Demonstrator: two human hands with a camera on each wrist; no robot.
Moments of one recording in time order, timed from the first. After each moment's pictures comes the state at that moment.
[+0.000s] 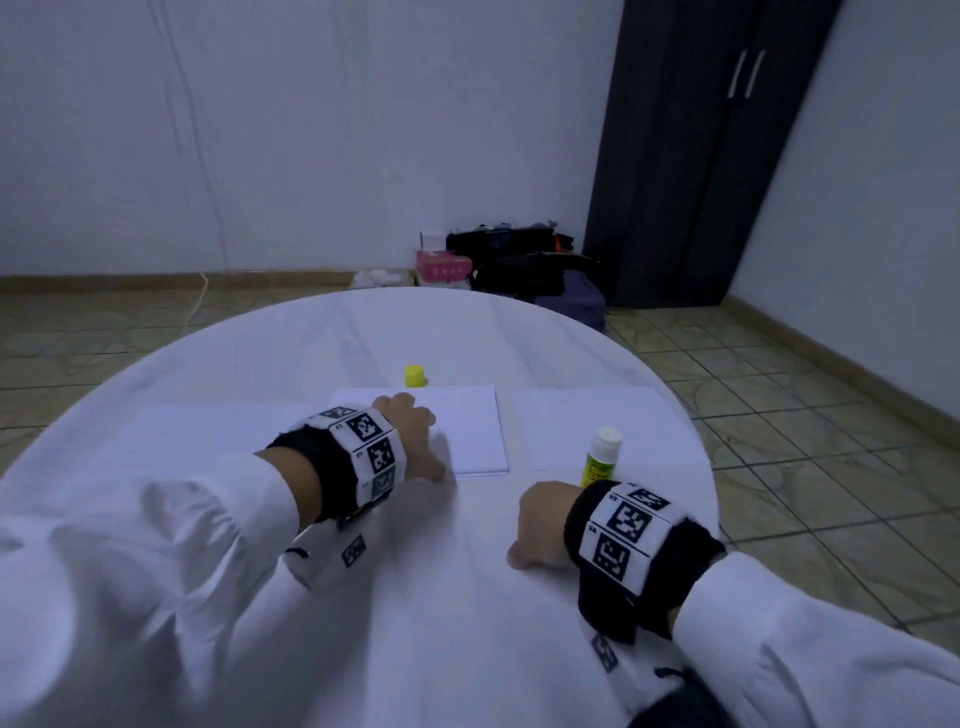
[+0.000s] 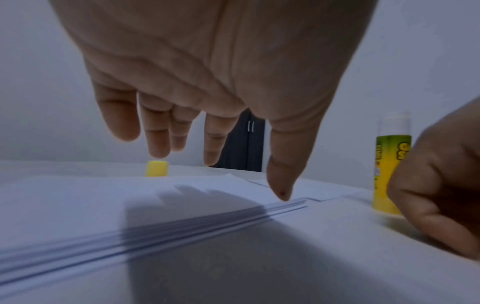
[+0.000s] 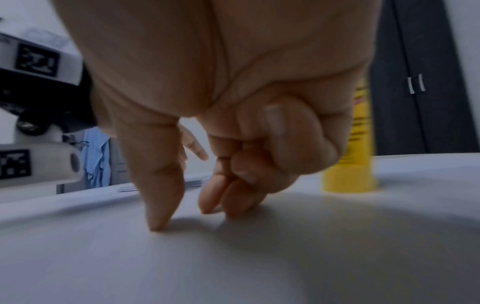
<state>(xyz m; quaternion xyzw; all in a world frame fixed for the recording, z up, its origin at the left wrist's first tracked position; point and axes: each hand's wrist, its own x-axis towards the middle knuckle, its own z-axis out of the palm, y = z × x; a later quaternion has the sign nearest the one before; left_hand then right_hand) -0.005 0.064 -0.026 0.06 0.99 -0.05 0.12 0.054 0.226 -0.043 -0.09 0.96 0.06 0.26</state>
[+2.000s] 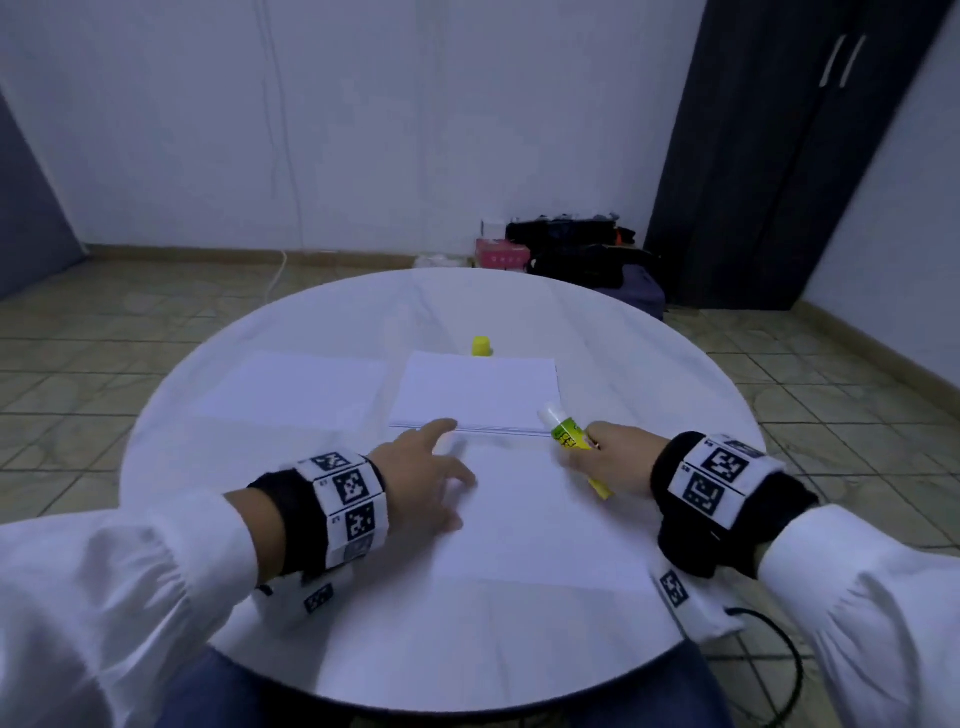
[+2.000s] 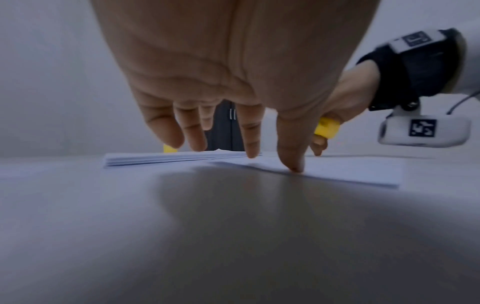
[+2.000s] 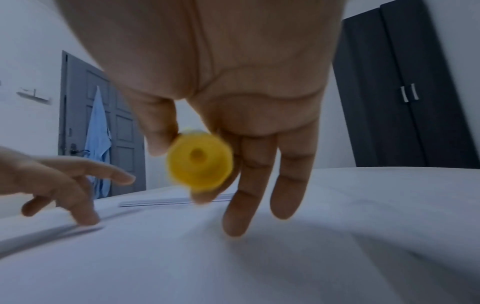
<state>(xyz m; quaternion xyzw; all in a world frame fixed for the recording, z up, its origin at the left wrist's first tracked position) 0.105 0.016 -0.045 0.13 0.98 0.03 0.15 0.076 0.242 -0.023 -0.05 0.96 -0.20 0.18</state>
